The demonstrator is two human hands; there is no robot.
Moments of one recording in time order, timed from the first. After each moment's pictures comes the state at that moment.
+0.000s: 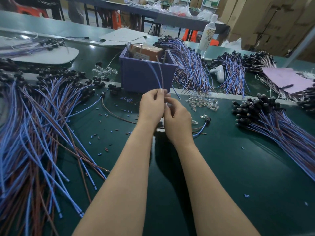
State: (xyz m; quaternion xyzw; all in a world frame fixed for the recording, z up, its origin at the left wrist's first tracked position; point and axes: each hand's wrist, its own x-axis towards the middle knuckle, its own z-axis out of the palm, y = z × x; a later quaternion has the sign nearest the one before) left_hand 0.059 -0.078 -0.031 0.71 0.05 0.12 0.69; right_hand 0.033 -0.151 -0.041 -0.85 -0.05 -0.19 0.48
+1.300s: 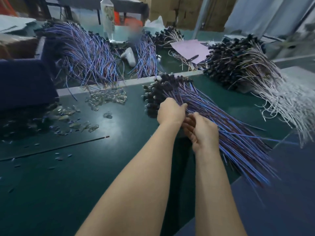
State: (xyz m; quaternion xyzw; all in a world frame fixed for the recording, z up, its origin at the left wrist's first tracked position) left_hand 0.076 -0.377 -0.044 0.86 -0.09 -0.09 0.50; right_hand -0.005 -0.411 -0.043 -0.52 0.35 -0.27 0.73
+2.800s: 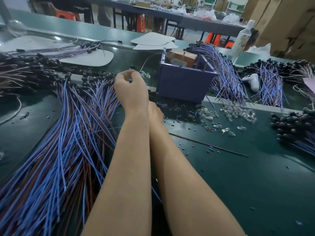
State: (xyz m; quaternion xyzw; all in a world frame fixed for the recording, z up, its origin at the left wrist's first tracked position) left_hand 0.044 0.035 0.013 0.58 0.23 0.32 0.71; right_hand 0.066 0.007 -0.029 -0.96 -0.05 0.10 0.26
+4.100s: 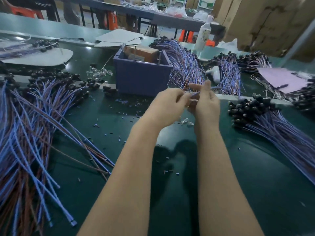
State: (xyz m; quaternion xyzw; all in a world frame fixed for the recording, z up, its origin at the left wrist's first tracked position) left_hand 0.047 -0.095 0.004 0.87 -0.16 0.10 0.45; right_hand 0.070 -0.207 -0.013 -0.62 0.09 -0.20 0.75
